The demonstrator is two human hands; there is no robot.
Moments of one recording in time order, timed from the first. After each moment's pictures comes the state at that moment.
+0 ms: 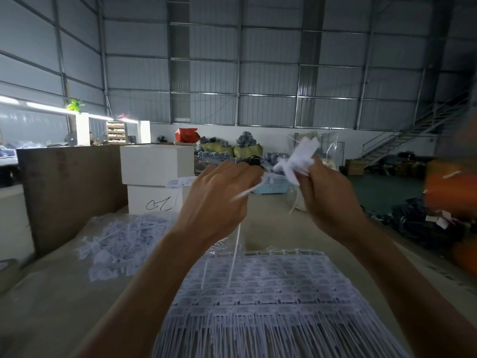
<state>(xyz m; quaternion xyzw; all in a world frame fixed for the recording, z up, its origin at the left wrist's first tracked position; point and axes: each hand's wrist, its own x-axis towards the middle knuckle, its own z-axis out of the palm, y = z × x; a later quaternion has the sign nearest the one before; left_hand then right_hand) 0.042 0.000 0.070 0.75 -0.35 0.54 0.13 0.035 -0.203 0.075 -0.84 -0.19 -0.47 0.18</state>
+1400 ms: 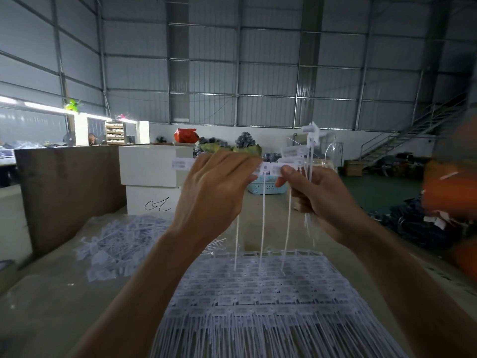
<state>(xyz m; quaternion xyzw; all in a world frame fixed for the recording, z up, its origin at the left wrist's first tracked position) 0.044 0.003 0.076 0.69 -0.35 0.62 0.10 0.028 -0.201 0.080 -0.74 -0.25 -0.21 0.59</state>
